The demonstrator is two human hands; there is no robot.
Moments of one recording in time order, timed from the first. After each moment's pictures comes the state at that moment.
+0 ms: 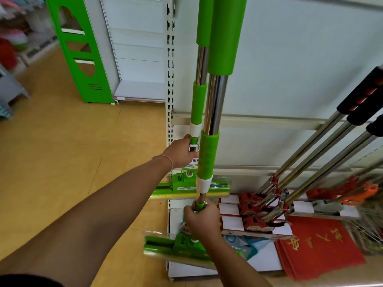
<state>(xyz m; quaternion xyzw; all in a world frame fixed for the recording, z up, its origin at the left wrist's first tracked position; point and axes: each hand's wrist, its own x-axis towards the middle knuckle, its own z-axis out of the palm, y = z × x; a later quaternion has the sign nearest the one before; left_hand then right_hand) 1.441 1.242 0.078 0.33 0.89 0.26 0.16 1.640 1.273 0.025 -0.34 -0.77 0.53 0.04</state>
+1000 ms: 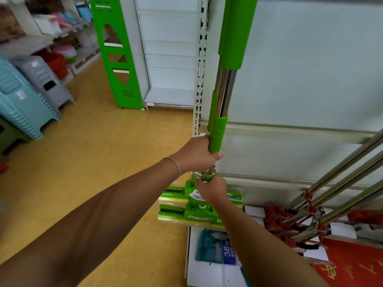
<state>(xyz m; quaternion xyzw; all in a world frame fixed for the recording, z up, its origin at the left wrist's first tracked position) 1.474 1.207 0.166 0.27 0.90 0.31 0.16 1.524 1.288 0.020 -0.27 -0.83 0.50 0.01</state>
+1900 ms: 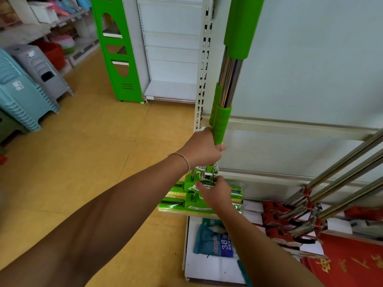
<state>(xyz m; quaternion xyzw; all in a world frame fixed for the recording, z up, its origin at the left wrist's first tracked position) 1.475 1.216 0.157 0.24 0.91 0.31 0.14 1.548 1.292 -0.009 -0.29 -0.85 0.43 -0.01</state>
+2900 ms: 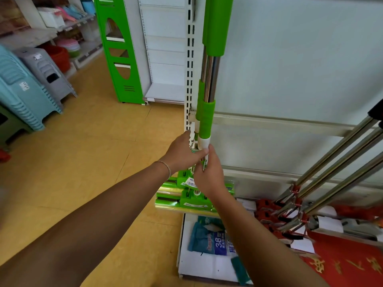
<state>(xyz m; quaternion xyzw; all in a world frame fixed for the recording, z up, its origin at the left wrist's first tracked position) 1.495 1.205 0.116 0.15 0.91 0.36 0.11 1.567 1.297 0.066 -0.13 -0.83 0.52 0.14</state>
